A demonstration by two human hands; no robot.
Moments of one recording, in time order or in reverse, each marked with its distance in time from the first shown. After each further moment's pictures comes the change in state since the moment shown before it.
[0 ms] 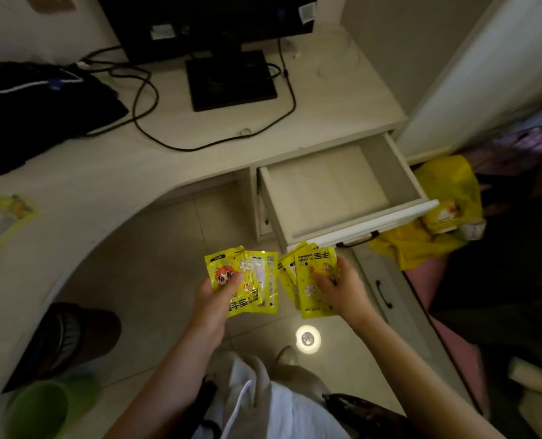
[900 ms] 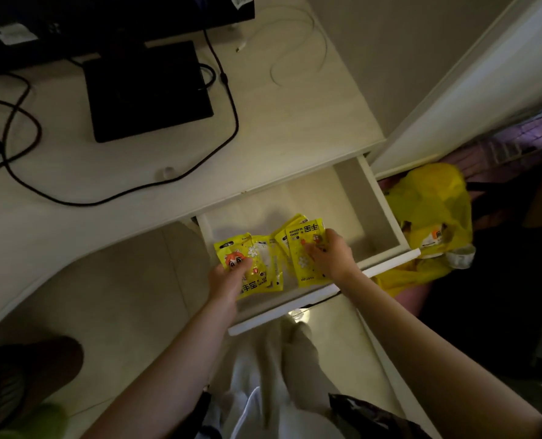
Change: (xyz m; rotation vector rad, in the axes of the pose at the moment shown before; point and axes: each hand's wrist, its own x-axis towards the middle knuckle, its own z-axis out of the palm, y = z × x) left_hand 0.169 0.055 0.212 0.127 0.103 -0.175; right_hand 0.259 -0.017 -0.090 -0.119 -0.086 0.145
